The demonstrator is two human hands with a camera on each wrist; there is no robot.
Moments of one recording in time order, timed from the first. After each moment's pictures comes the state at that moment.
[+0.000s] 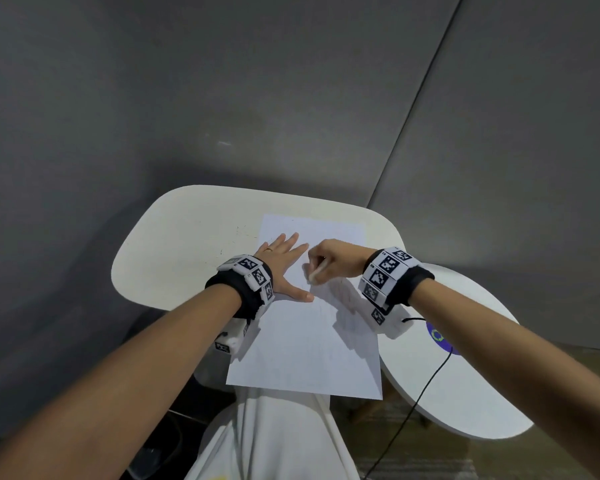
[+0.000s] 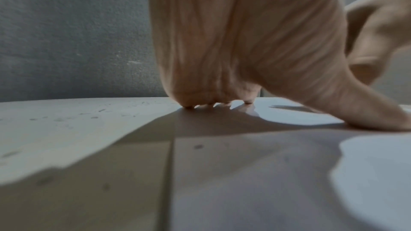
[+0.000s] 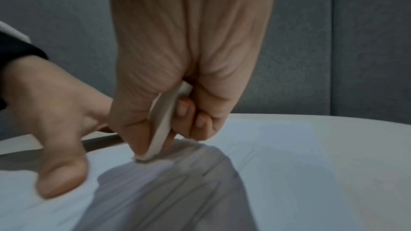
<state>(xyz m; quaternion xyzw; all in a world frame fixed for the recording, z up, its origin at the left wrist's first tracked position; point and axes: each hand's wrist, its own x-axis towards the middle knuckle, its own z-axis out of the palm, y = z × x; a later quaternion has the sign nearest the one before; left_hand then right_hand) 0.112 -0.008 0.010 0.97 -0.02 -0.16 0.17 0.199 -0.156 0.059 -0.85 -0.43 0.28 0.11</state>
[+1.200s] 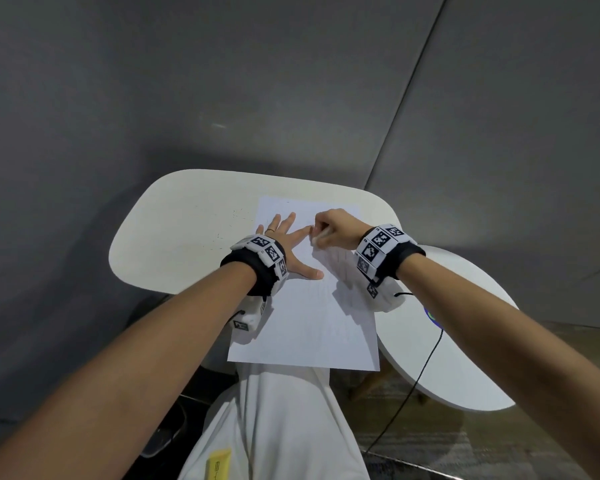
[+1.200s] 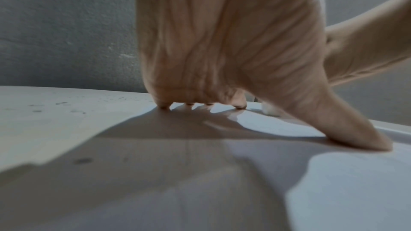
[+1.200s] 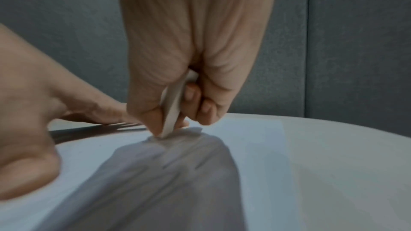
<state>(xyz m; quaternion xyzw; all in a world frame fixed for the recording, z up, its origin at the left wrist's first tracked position) 0.128 -0.022 0.008 0.97 0.05 -0.17 0.15 0.209 -0.161 0.064 -0.88 -0.41 0.20 0.15</state>
